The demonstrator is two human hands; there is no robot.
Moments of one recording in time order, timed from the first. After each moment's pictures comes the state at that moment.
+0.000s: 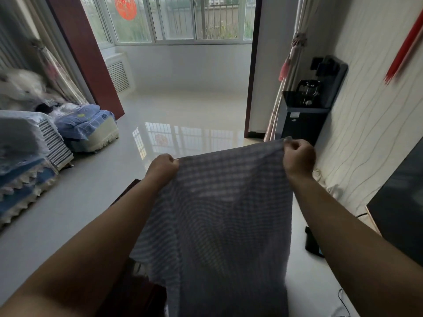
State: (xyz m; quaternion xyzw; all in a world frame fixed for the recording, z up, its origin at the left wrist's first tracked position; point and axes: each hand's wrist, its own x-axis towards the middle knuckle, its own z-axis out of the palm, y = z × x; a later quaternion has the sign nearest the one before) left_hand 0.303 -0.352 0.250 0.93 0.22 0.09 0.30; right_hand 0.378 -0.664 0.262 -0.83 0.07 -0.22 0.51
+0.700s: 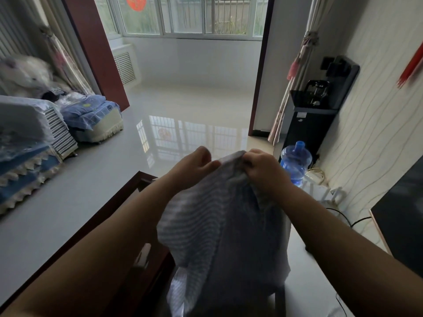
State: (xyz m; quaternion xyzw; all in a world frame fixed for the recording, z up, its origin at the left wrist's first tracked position) left_hand 0.271 -0.400 0.263 0.94 -0.04 0.06 0.33; right_hand 0.321 -0.608 0.265 -0.89 -0.34 -0.11 0.28
